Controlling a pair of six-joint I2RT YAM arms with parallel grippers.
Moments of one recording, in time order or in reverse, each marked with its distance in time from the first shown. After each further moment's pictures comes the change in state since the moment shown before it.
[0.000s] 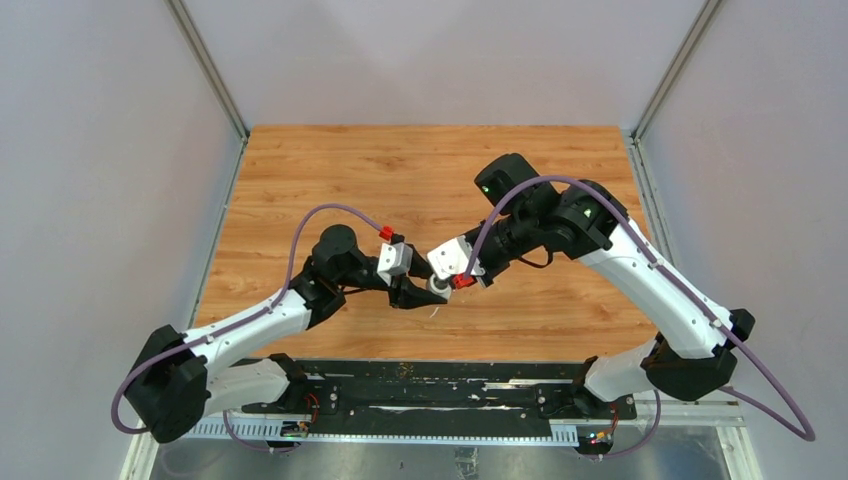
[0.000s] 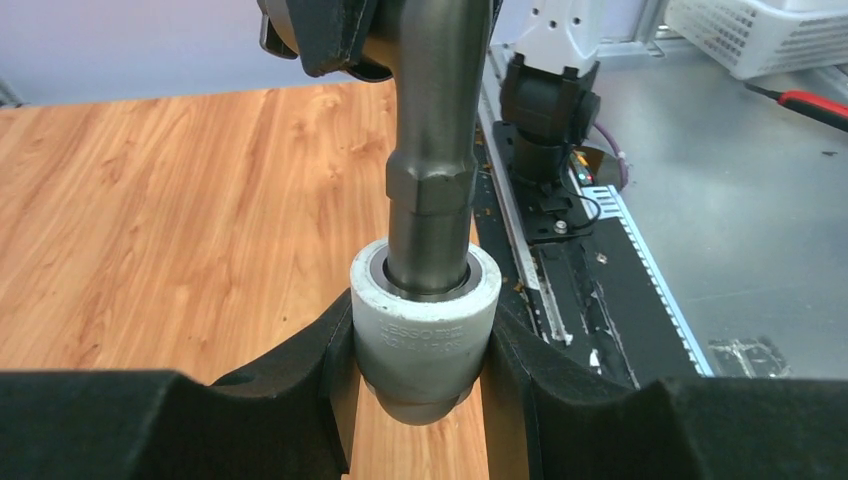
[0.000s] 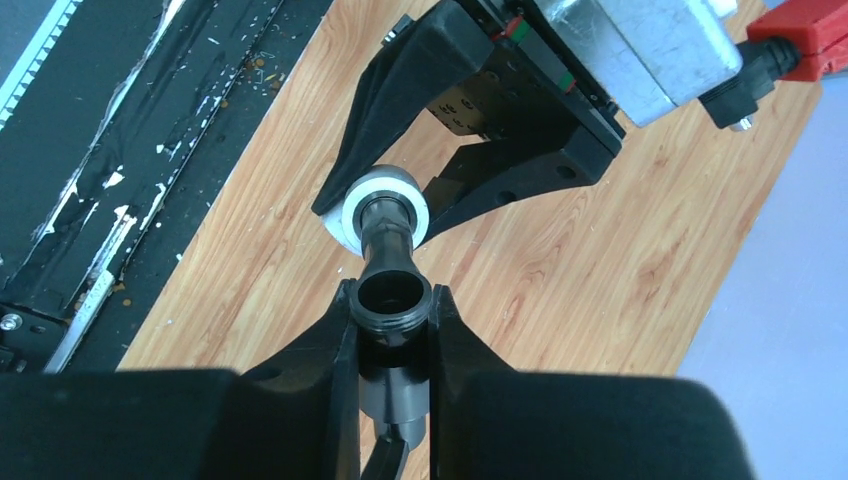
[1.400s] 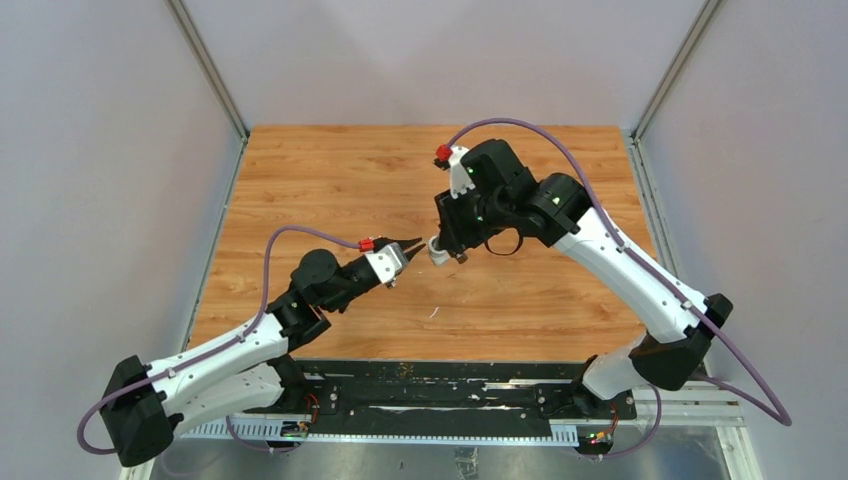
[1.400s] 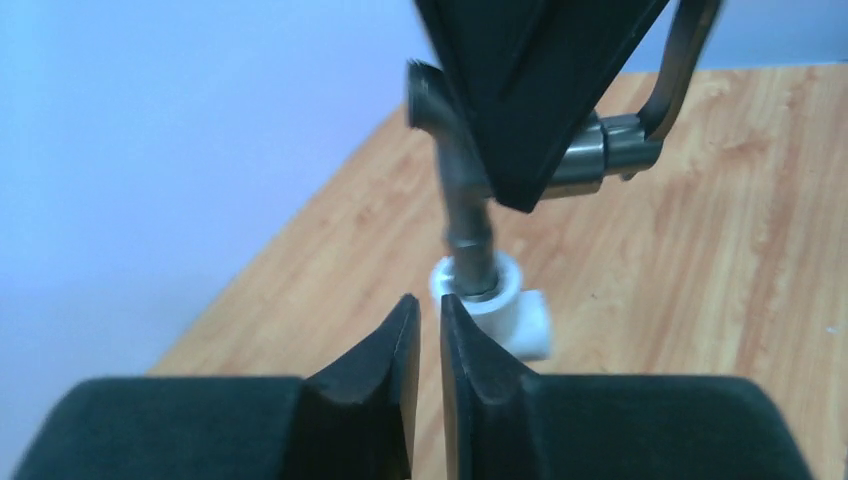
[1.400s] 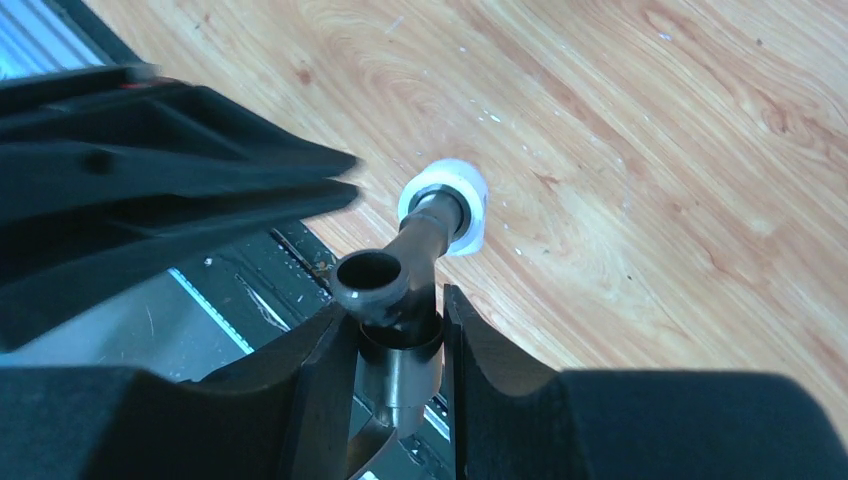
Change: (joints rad) left arm -0.134 -0.216 -0.058 -0.085 -0.848 0.315; right arm -0.051 0.094 -0.027 0.261 0.433 1.424
